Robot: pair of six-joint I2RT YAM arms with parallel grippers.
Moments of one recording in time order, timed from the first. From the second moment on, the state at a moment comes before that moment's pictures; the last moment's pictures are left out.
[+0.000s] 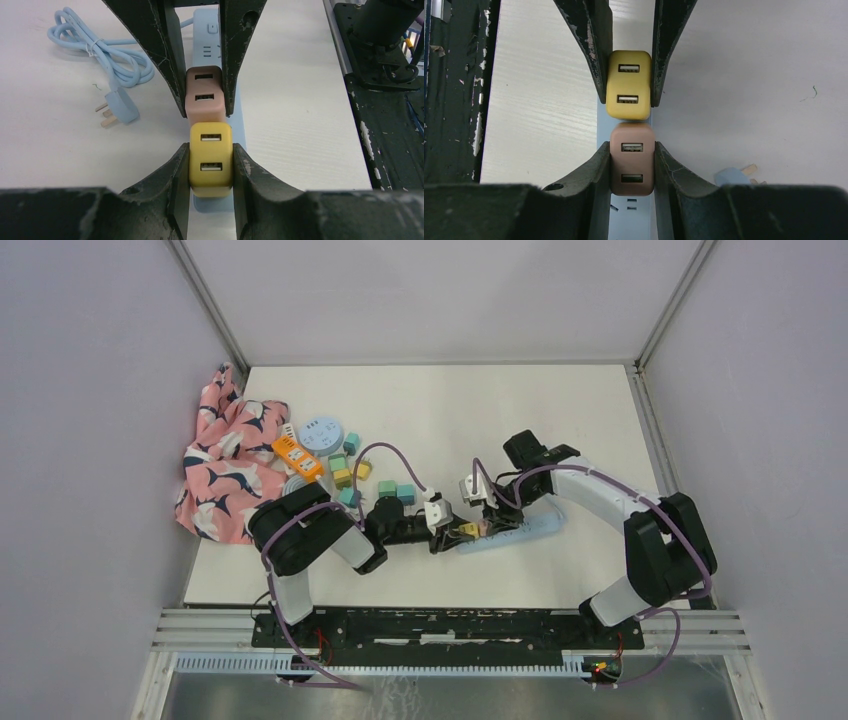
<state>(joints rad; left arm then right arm) -0.83 1.85 0.44 1.31 0.59 0.08 0.48 1.54 1.00 -0.80 -0.74 -1.16</state>
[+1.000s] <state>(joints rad) -0.83 1.84 0.44 1.33 0.60 0.08 0.46 1.53 1.01 -0.84 -0.77 -1.21</state>
